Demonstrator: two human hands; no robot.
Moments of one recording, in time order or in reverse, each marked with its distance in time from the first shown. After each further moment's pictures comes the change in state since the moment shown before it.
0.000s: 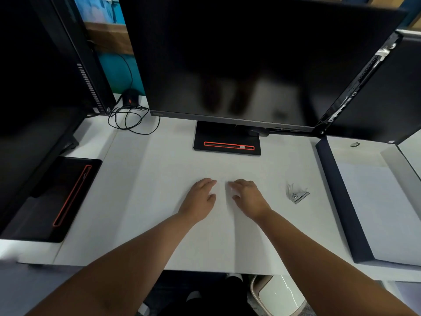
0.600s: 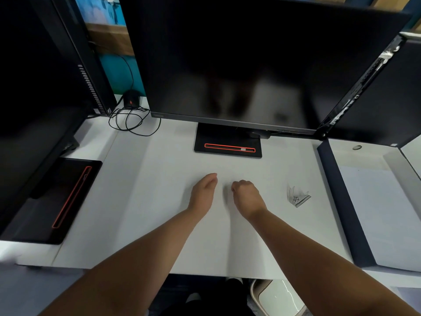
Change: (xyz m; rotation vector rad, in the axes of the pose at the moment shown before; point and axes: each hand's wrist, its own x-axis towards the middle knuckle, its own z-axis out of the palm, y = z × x) left_hand 0.021 0.021 0.005 -0.793 0.174 -0.262; right_hand 0.014 -0.013 0.000 -0.054 0.017 0.158
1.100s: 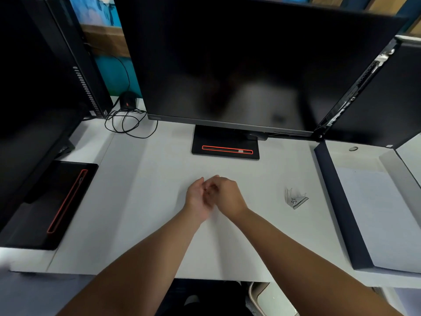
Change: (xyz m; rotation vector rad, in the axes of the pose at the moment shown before) left_hand 0.003 0.012 0.001 -1.010 -0.098 -0.531; right_hand -0.003 -0.058 -0.013 0.480 0.016 -0.058
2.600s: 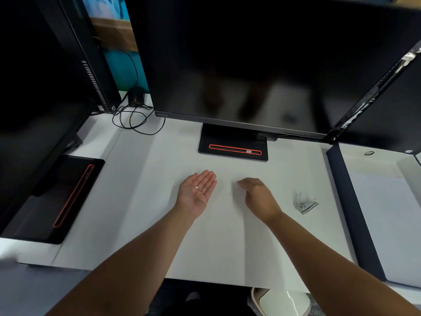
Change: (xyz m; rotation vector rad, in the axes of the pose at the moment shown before) left_hand -0.008 0.027 -0.011 -0.169 -0.018 0.093; right_hand 0.008 0.074 -0.038 -0.391 0.001 -0.128
